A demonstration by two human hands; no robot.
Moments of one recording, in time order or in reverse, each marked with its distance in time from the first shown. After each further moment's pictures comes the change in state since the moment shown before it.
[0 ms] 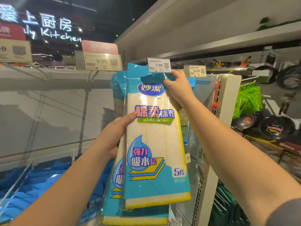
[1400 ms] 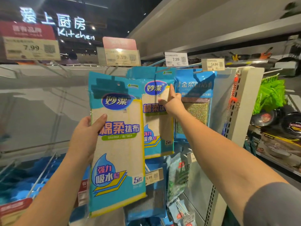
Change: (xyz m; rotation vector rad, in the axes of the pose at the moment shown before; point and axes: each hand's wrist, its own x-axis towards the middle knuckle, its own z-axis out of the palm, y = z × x) left_hand -0.060 0.006 -0.080 0.130 0.523 0.303; right_hand -0.024 0.043 0.083 -0.094 -0.233 0.273
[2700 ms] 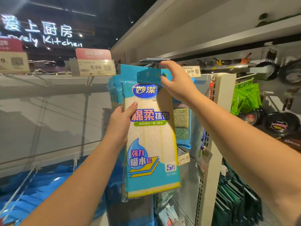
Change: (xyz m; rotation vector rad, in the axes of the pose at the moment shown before) left_hand 0.011 0.012 0.144 -0.179 -0.230 -0.084; right_hand -0.035 -0.049 -0.118 -0.240 0.232 -0.588
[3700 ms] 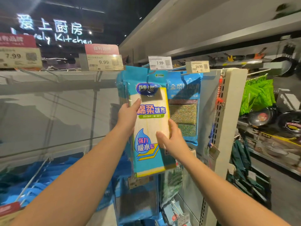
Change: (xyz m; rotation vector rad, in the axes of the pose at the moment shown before) left_hand 0.038 -0.014 -0.004 0.148 0.132 -0.015; right_hand -0.159 0.027 0.103 0.371 -0.236 0.568
